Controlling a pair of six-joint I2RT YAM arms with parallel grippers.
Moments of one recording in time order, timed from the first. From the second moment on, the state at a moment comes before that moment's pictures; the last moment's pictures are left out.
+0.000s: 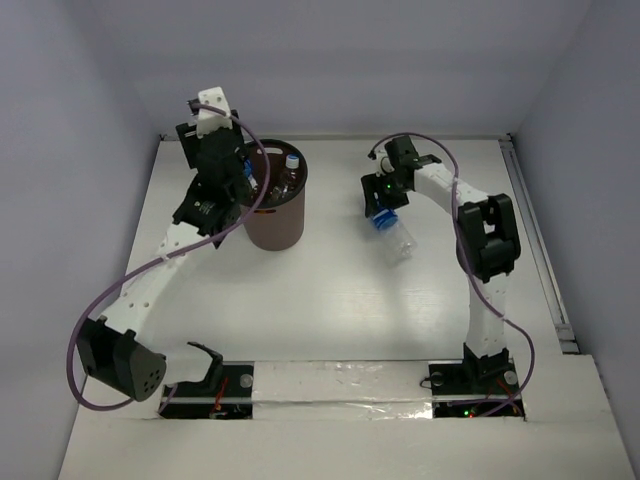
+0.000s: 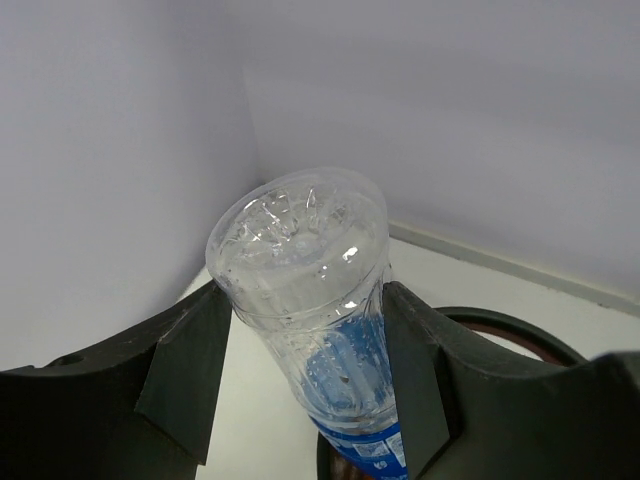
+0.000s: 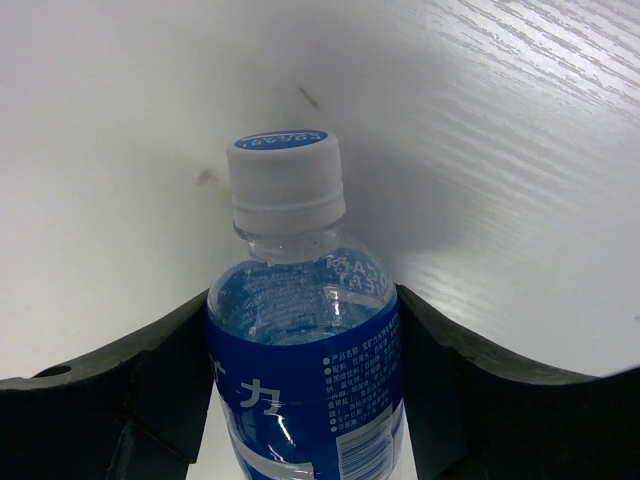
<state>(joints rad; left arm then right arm) -0.43 1.27 1.30 -0.04 -0.86 -0.02 0.32 2.15 1.73 -0.67 -0.24 0.00</state>
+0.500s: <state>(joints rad) -0.57 1.38 1.16 0.25 -0.92 0.25 0.32 1.76 1.53 -0.48 -0.35 0.10</state>
